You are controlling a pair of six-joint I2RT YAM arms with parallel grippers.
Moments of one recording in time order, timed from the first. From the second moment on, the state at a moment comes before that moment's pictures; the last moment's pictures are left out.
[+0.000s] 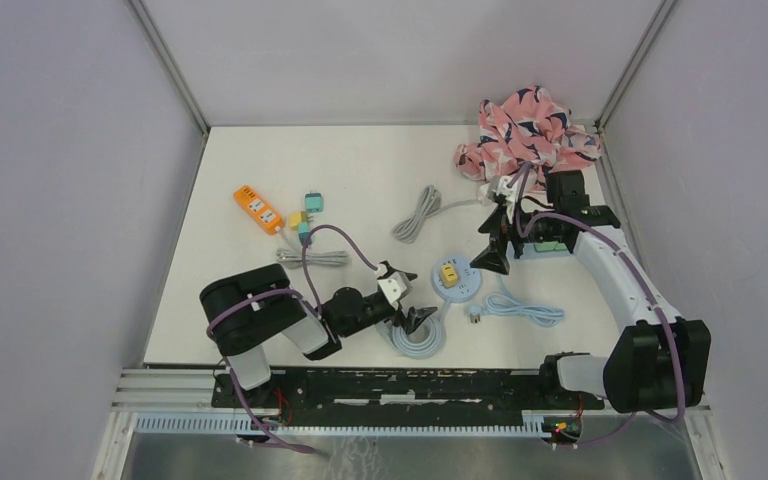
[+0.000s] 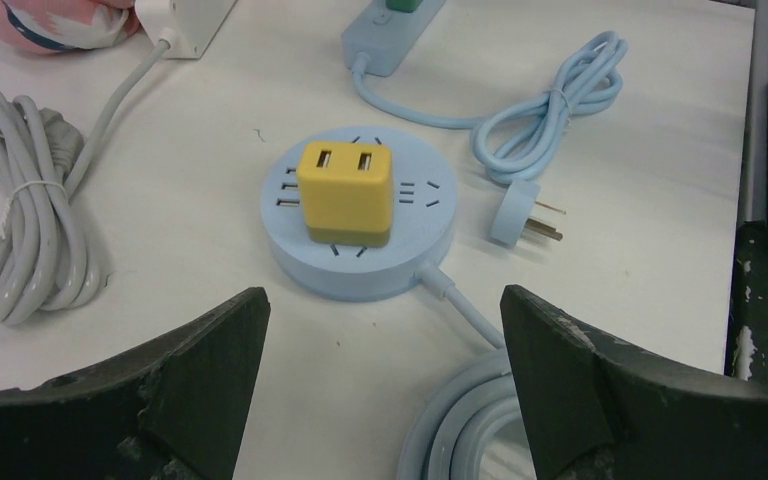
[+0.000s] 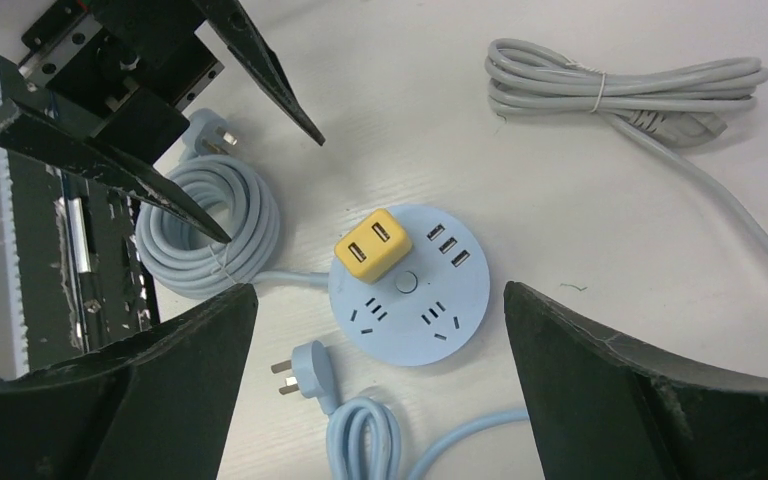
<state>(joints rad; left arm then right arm) -1.05 1.75 0.28 1.42 0.03 0.03 0.08 1.28 1.00 -0.72 -1.02 -0.74</state>
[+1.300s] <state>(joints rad) -1.05 1.74 0.20 1.53 -0.08 0.02 0.58 1.63 1.18 -0.76 -0.27 -0.35</state>
